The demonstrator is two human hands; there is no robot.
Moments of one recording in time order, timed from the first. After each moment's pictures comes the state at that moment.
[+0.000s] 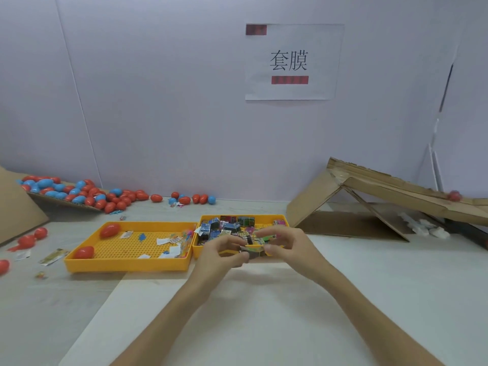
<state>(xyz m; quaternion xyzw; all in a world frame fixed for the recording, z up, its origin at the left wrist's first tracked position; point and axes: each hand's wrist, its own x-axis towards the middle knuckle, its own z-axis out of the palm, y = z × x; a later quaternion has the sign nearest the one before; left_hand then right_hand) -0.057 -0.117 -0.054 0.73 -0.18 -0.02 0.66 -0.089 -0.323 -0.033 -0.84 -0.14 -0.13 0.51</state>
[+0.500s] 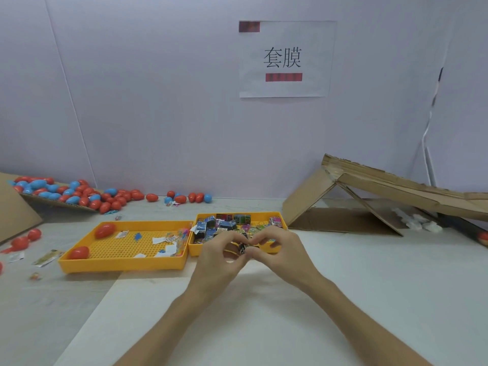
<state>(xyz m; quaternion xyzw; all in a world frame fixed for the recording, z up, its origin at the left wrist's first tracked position) -0.064 -0.125 -0.058 0.78 -0.31 0.16 0.52 -0.095 -0.304 -0.046 -0.84 -0.16 -0.26 0.44</state>
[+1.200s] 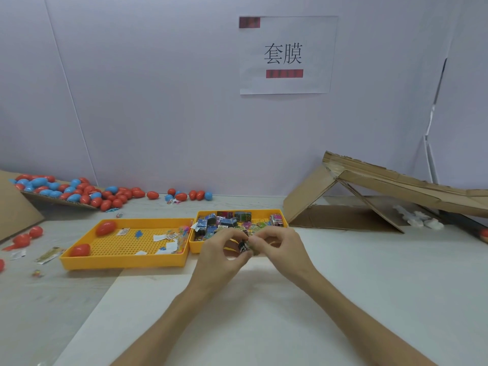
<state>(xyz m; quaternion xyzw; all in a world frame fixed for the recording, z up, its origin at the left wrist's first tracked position) -0.067 -0.125 -0.056 0.78 -0.31 0.17 0.52 -0.098 -0.295 -0.041 -0.82 -0.13 -0.23 0.51</state>
